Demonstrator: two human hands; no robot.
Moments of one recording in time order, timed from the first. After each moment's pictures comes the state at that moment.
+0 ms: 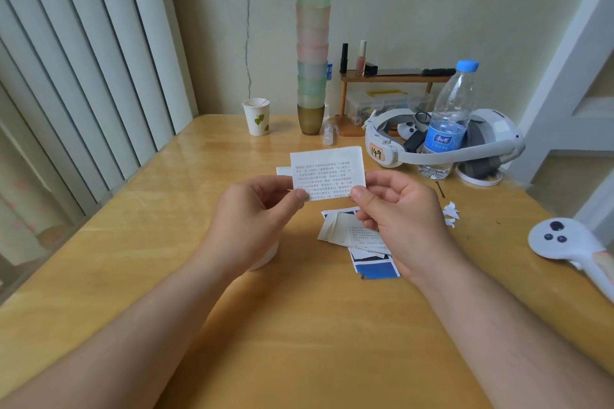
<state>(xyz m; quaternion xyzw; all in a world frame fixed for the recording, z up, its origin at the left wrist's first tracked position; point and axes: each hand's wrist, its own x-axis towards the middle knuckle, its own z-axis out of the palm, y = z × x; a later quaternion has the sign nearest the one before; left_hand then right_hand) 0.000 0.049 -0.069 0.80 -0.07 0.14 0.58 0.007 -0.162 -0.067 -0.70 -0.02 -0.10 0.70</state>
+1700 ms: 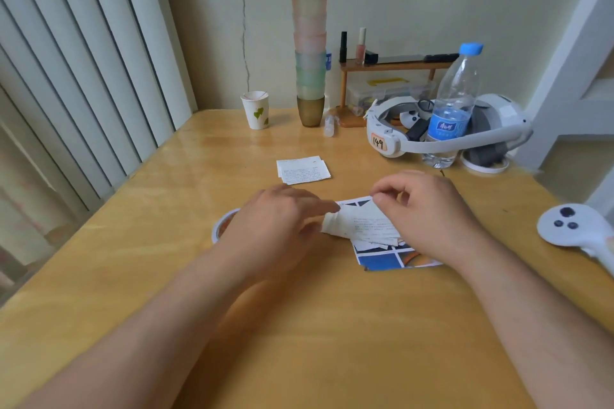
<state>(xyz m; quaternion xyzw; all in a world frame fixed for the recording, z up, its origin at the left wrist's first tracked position) 0.009 0.041 -0.081 0.94 -0.28 0.17 0.14 0.018 -0.205 -0.072 -0.93 -0.11 -0.15 0.33</state>
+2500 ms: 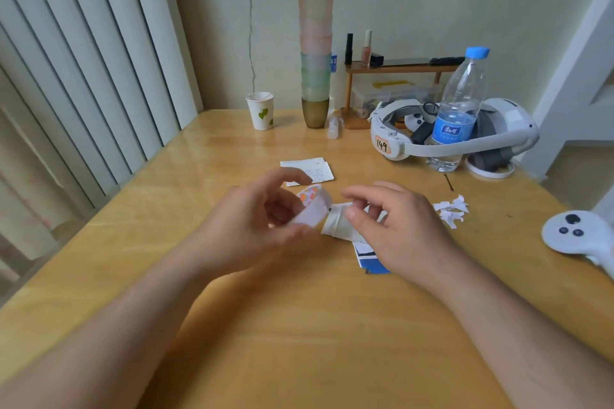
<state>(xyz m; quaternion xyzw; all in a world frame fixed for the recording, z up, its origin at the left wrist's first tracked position) -0.005 0.070 -0.068 0.85 -0.21 0.04 0.48 0.006 -0.178 -0.086 -0.88 -0.20 -0.16 0.41</state>
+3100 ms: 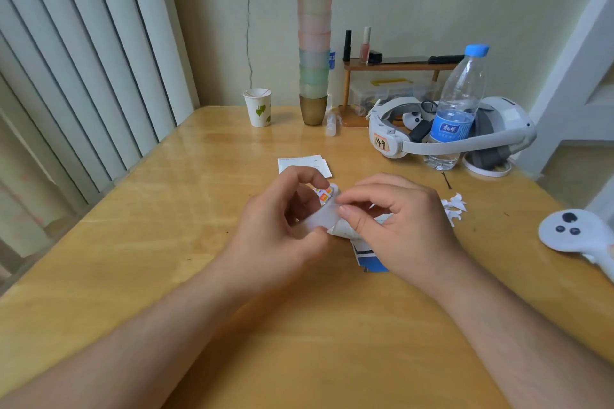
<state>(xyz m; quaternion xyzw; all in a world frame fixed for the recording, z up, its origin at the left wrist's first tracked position) -0.025 0.027 -0.076 0.79 -0.22 0.13 0.56 -0.002 -0.173 -0.078 -0.82 -0.28 -0.28 0.42</state>
